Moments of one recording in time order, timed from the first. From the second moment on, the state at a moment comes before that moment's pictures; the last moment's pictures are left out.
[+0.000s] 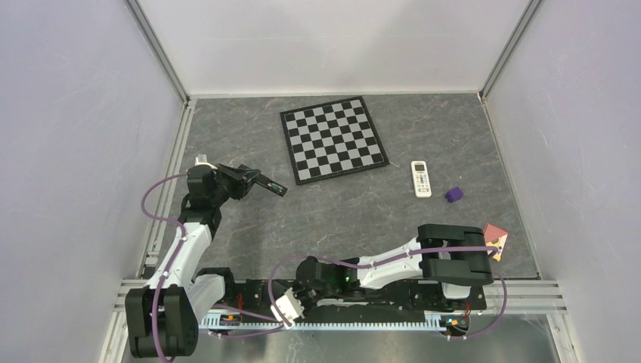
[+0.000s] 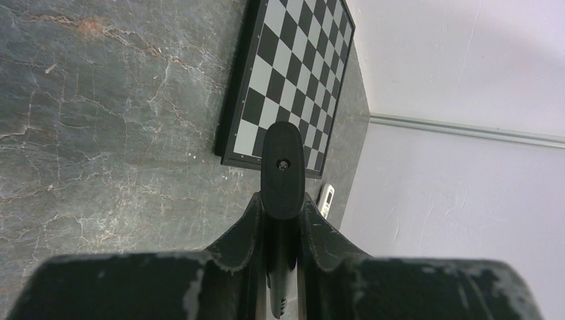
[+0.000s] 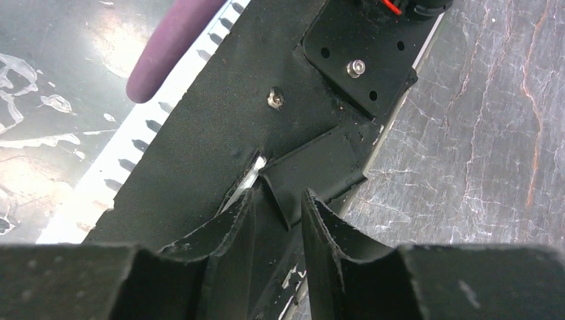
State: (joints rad) left arm 0.04 0.97 0.48 0.04 0.35 -1.15; right arm 1.54 1.76 0.80 0.30 -0.23 -0.68
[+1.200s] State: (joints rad) left arm -0.11 1.07 0.47 0.16 0.35 -1.15; right arm 1.11 1.14 0.43 0.45 -0.05 -0.04
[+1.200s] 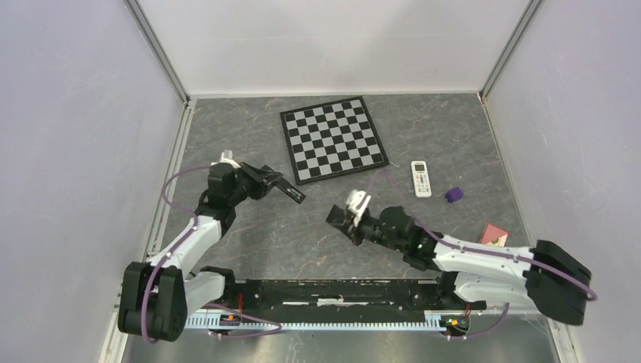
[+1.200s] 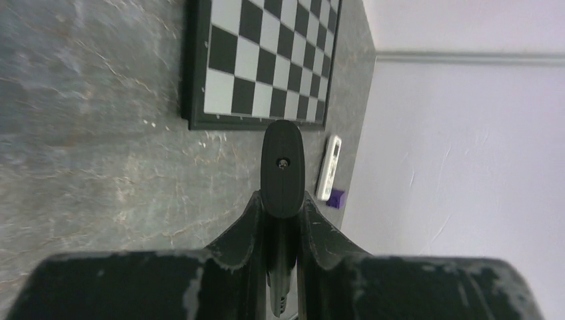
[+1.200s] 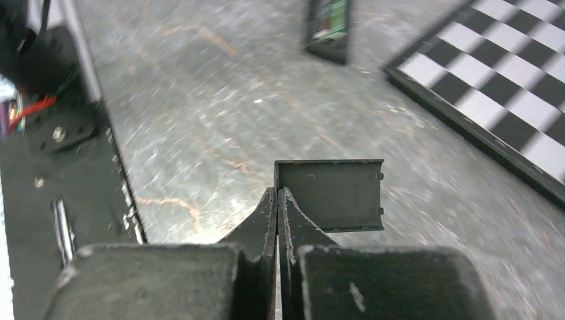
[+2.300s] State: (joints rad) left arm -0.69 1.75 0.32 1.01 -0.05 -1.41; right arm 0.70 0.88 0.37 0.27 -0.06 0.57
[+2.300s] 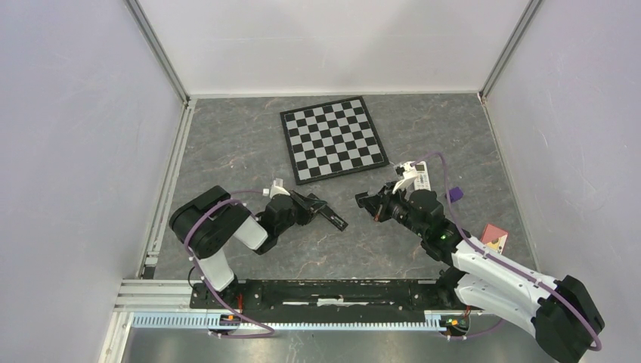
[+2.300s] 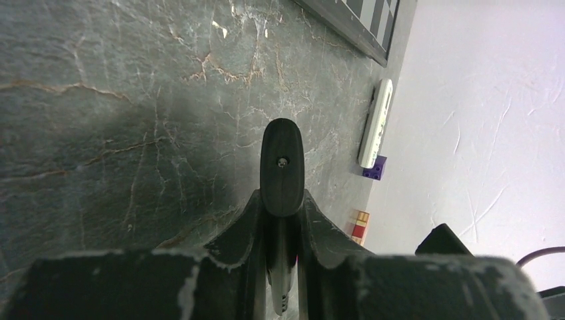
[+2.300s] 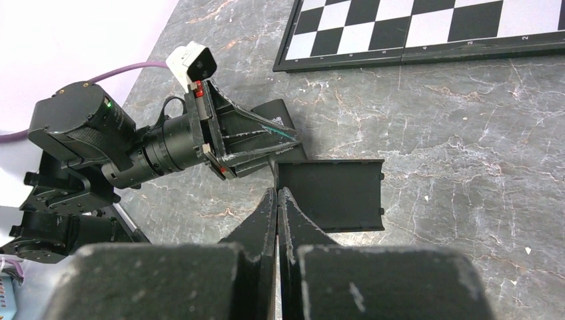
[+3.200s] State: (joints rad) left arm -0.71 1.38 0.39 0.35 -0.13 -1.52; right arm 0.64 0.90 0.36 0.26 -0.16 0.66
